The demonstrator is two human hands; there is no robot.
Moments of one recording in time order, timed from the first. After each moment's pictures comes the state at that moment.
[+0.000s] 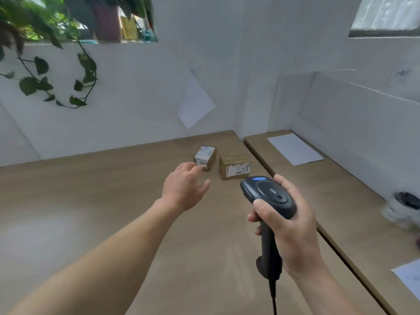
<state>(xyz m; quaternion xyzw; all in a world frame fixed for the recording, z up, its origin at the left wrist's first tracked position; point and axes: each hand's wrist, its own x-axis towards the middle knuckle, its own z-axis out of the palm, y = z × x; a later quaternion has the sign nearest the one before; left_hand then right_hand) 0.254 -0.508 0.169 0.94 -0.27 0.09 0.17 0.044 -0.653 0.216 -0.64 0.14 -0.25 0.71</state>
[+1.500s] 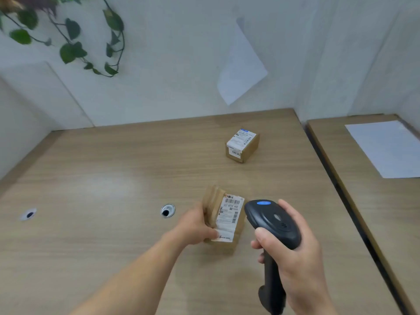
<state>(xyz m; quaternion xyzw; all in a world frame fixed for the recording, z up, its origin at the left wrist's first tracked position) 0.323 -0.567 0.021 0.93 0.04 -0.25 0.28 0.199 -0.774 0.096 -0.63 0.15 -0.03 0.76</state>
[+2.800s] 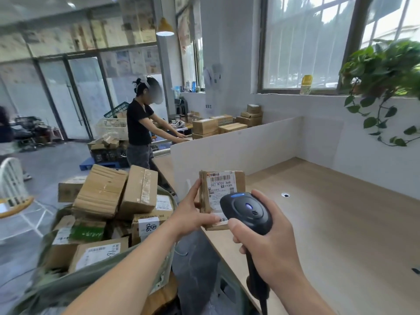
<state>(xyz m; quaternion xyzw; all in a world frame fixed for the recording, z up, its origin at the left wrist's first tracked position) -0.336 -0.107 0.260 0.77 0.32 0.24 0.50 -0.251 -0.309 0.280 -0.57 -0.36 0.19 0.71</state>
